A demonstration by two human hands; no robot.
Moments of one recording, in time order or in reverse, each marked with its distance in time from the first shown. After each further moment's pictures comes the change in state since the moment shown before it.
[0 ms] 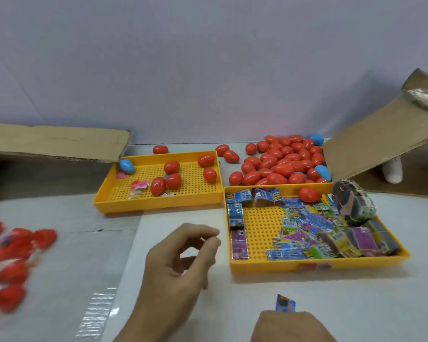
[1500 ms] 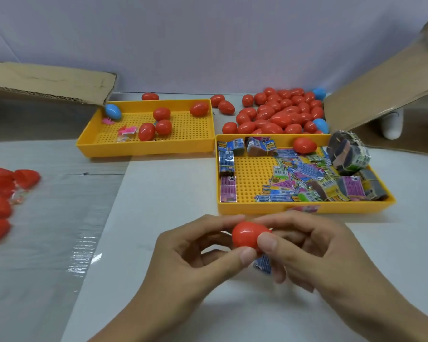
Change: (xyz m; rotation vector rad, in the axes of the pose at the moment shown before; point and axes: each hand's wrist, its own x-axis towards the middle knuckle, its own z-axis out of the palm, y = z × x) left_hand -0.054 0.003 0.015 -0.318 -0.265 -0.240; right_hand -0.011 -0.022 -0.046 0.585 -0.032 0.470
